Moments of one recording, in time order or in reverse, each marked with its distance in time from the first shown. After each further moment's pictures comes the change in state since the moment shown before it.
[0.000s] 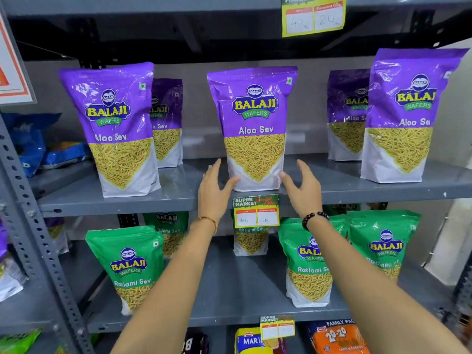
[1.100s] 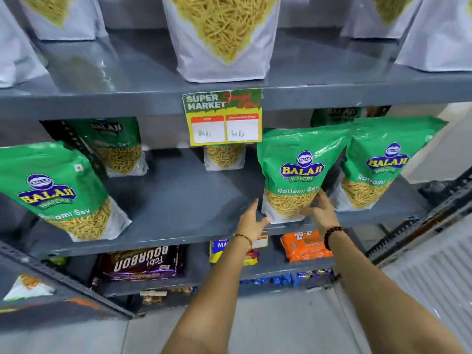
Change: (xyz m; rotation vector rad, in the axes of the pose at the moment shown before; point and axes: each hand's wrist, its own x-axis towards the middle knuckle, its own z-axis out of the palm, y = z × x) left_hand -0.180 -0.157 0.196 -0.039 -0.714 -0.671; right_hand -0.115 0.262 -0.023 0.239 -0.161 0.771
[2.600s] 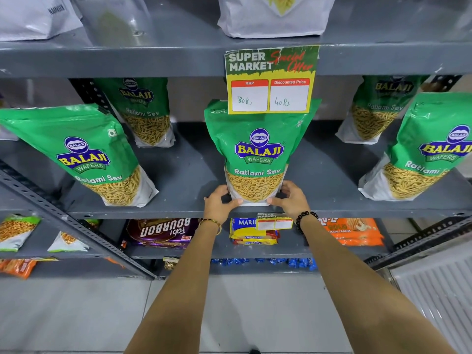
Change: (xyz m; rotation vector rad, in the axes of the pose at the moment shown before) left_hand -0.008 -0.093 -0.096 -0.111 0.350 -0.017; right_hand -0.013 0.023 0.114 -0.307 -0.239 0.030
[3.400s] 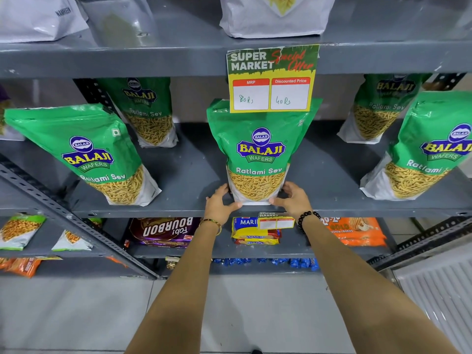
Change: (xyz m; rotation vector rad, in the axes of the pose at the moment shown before) left_hand -0.006 0.002 -0.006 0.056 -0.037 -0.025; right_hand -0.003 0.002 -0.001 0.052 -0.021 -0.007
